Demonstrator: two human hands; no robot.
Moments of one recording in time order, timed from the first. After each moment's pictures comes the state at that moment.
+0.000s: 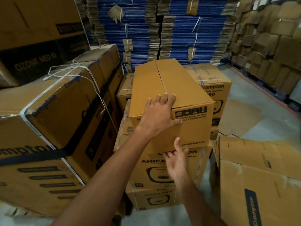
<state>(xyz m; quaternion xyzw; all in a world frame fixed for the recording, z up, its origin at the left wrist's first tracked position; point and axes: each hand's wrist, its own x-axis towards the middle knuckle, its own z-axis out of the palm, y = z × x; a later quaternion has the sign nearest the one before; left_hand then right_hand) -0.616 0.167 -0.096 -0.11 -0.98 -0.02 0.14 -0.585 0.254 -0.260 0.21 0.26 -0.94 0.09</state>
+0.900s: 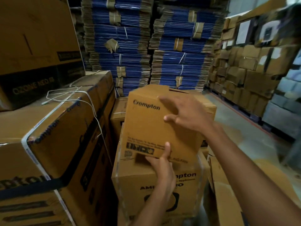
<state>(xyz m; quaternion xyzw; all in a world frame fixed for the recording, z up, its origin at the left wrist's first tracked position) -0.580 0.199 -0.180 0.17 -0.35 -0.91 0.13 -0.629 0.280 -0.007 -0.28 0.93 -0.15 -0.18</state>
